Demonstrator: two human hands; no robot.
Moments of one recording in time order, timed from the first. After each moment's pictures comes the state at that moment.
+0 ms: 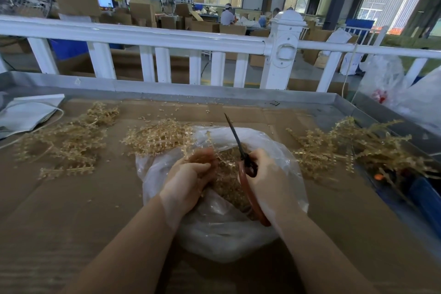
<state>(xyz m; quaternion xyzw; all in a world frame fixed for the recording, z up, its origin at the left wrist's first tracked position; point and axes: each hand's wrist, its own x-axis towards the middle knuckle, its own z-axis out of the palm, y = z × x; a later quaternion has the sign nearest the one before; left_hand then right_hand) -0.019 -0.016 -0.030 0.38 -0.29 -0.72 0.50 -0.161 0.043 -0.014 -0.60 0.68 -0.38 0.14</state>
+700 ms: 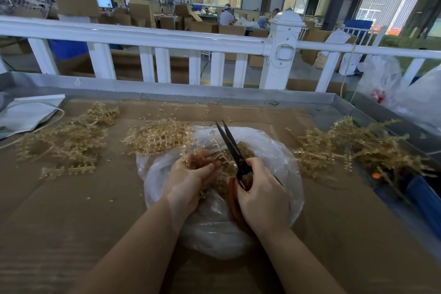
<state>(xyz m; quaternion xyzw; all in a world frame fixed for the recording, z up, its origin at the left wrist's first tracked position) -0.023 -0.010 -0.035 0.36 -0.30 -0.69 0.55 -0.152 0.056 -0.046 -0.62 0.67 -0.40 -0.02</state>
